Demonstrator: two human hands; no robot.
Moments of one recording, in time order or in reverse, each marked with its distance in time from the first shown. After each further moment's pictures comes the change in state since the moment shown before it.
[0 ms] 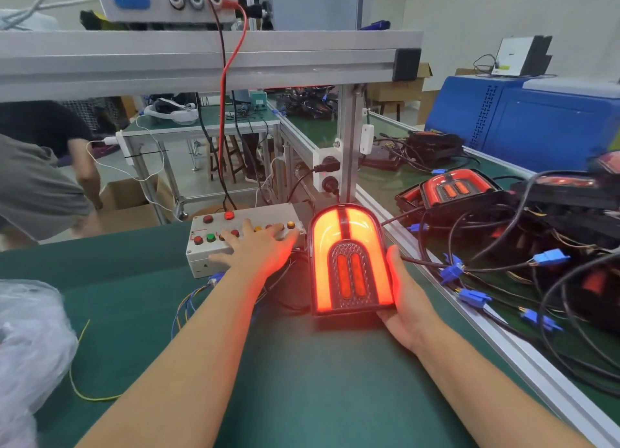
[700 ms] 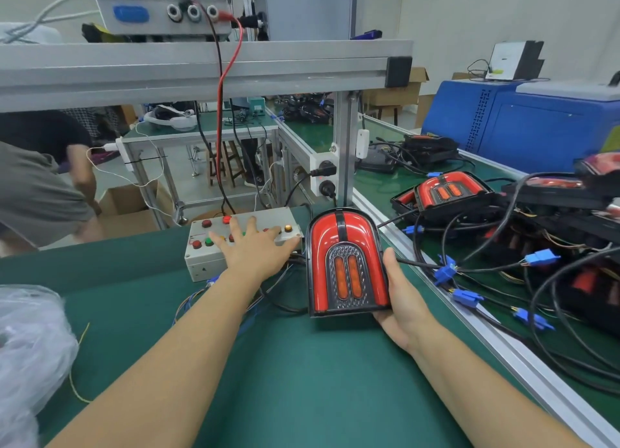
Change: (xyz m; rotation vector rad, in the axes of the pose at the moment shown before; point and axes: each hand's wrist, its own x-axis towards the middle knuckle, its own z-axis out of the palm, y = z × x) left_hand 0.001 -0.005 0.000 0.240 0.112 0.161; right_hand -0.007 -0.003 0.004 -0.043 0.019 0.020
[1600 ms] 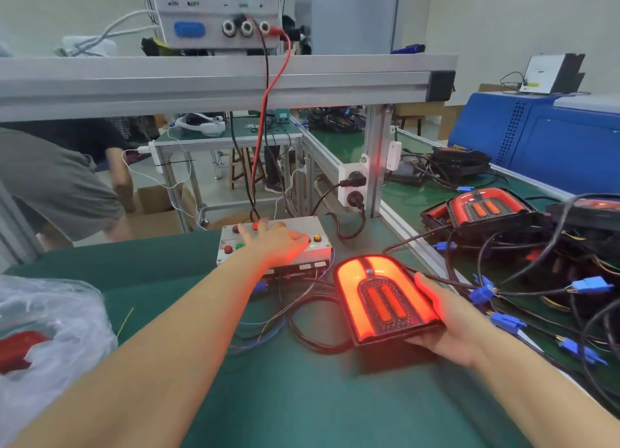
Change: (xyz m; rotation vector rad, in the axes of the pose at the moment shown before) left_hand 0.018 -0.019 -0.035 0.017 -0.179 0.119; right_hand 0.008 -0.021 -0.017 -0.035 0.020 0.242
